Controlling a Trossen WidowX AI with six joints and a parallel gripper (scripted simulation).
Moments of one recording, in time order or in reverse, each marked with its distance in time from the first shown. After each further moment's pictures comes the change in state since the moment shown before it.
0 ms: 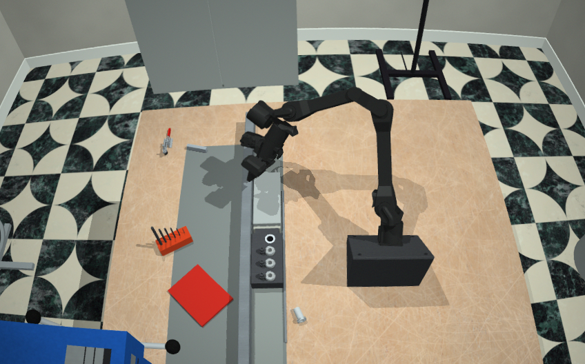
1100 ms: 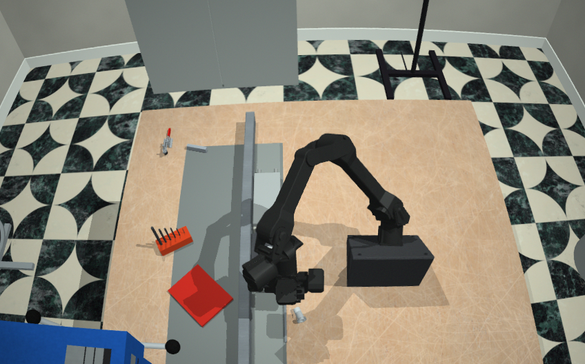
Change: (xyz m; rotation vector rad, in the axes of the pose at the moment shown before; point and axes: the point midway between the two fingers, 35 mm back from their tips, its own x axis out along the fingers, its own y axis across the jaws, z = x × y) arm 0.069 0.284 -0.275 -1.900 0.654 0.165
